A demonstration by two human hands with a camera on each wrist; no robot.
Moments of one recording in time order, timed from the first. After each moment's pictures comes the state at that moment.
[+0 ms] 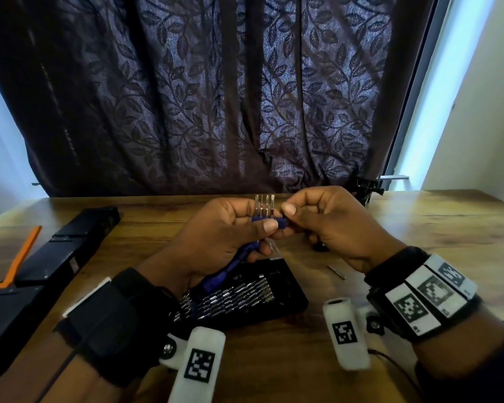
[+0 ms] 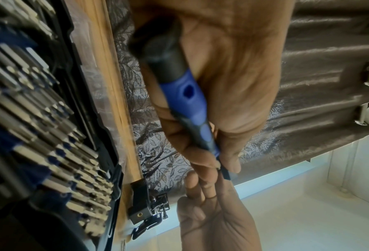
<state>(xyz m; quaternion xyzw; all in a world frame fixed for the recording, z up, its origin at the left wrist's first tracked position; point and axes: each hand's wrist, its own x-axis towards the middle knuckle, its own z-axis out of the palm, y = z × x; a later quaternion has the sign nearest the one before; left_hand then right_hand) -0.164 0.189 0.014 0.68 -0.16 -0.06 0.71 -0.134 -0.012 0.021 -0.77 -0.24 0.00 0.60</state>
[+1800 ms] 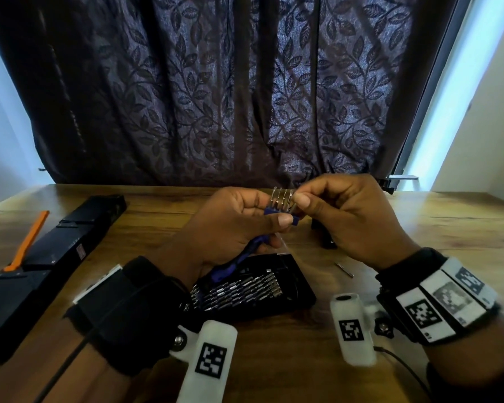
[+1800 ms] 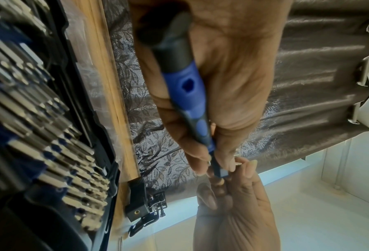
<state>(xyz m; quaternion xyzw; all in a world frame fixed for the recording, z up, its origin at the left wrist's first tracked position) -0.165 0.190 0.017 0.69 -0.14 -0.05 0.71 -0.134 -0.011 0.018 -0.73 -0.38 -0.17 0.54</state>
